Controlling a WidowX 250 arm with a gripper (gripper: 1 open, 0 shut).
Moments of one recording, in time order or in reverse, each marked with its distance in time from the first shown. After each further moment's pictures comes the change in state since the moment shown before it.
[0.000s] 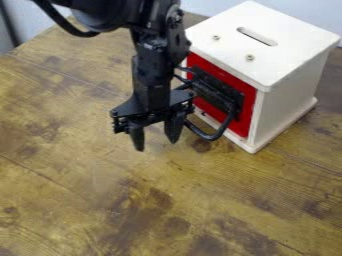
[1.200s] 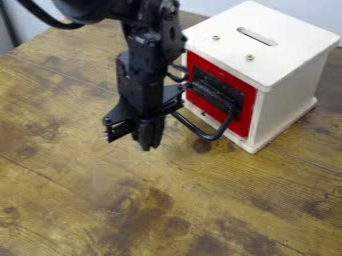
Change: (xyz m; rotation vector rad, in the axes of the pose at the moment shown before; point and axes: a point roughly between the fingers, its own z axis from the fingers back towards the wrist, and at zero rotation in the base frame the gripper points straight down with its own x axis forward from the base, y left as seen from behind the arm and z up) arm -0.003 0.028 0.012 0.044 0.006 0.263
